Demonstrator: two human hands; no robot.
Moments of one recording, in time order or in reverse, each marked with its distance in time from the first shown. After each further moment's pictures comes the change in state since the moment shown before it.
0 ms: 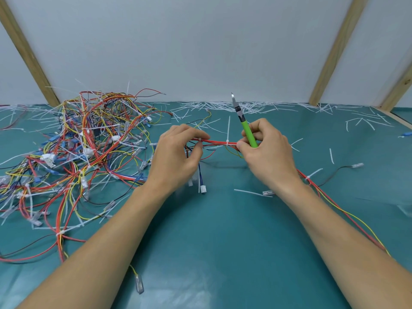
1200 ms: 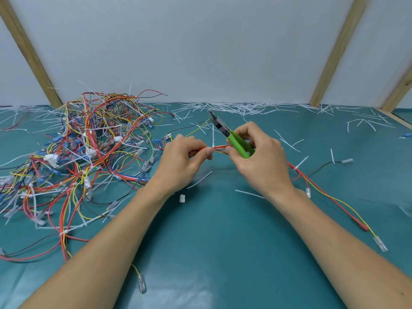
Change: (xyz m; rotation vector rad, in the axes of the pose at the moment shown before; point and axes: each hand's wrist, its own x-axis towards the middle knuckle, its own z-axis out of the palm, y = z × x) left_hand -0.001 -0.006 0.003 -0.074 -0.203 -0.152; right_hand -0.009 0.006 0.013 0.062 0.016 -0.283
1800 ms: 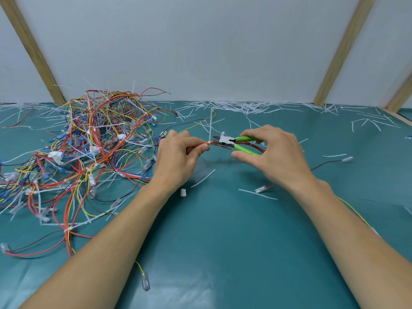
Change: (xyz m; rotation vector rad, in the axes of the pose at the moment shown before) left_hand 0.004 -0.014 0.002 0.118 0.166 -0.014; right_hand 0.013 0.016 -0.023 -0.217 -0.147 0.000
